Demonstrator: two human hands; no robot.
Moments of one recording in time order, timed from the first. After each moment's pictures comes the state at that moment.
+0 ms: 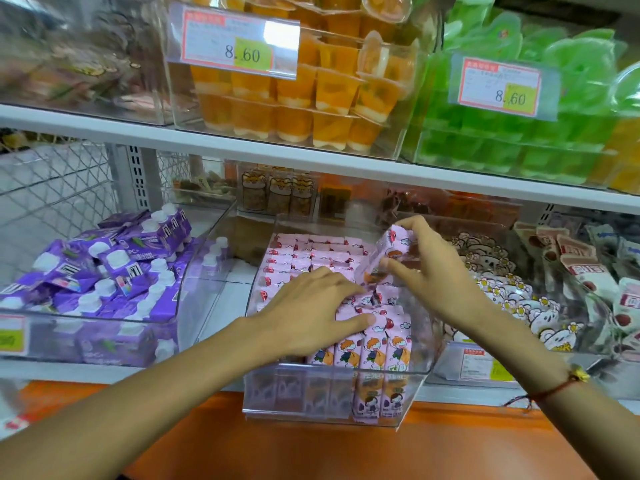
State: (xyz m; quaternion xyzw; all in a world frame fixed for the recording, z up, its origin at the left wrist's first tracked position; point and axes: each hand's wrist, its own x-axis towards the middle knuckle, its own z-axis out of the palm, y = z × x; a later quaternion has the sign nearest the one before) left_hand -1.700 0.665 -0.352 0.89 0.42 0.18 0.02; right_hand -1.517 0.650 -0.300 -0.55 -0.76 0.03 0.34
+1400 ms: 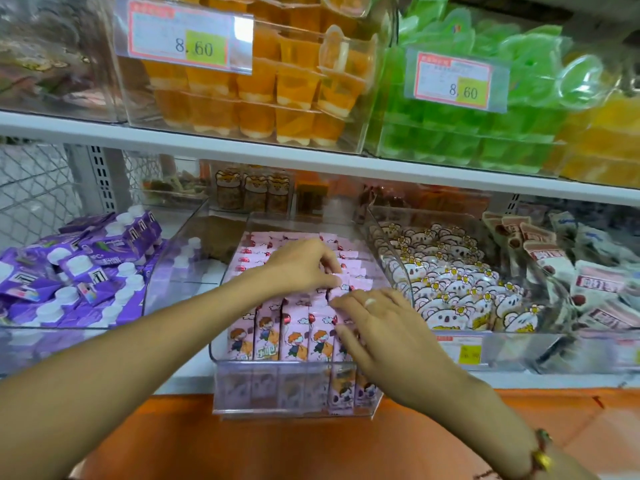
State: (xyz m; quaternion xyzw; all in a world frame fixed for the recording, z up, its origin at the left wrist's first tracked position) left_hand -1.674 0.710 -0.324 0.85 0.47 0.19 0.16; right_hand -1.529 0.598 -0.349 -0.52 -0.83 -0.15 0.12
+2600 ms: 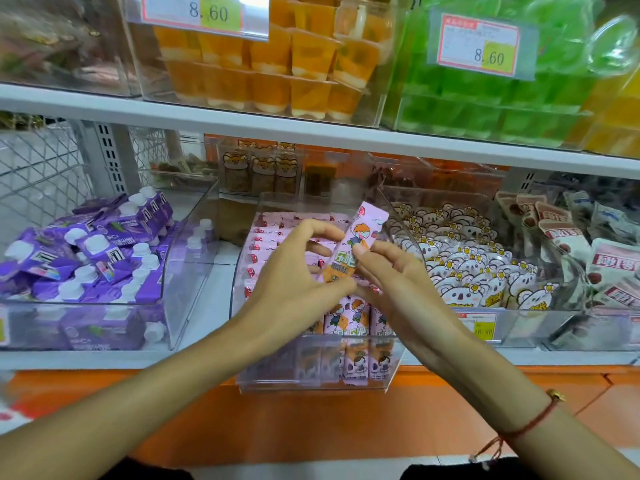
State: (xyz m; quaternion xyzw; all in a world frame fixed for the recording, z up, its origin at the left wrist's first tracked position) left_hand -1.699 0.617 -0.336 0.69 0.40 0.49 0.36; right_hand -1.557 0.604 -0.330 -0.45 -0.48 0.51 0.55
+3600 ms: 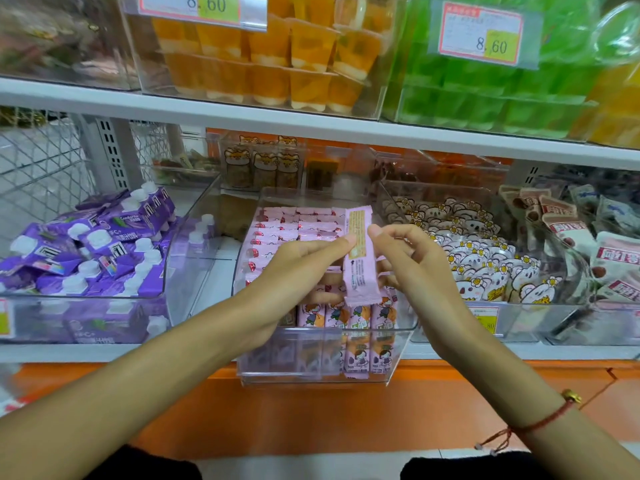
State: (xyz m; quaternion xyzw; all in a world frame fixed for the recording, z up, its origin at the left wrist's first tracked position) left_hand -1.698 0.620 -0.328 0.58 0.39 0.40 0.59; right_hand -1.548 0.597 -0.321 -0.49 -0.53 0.39 0.58
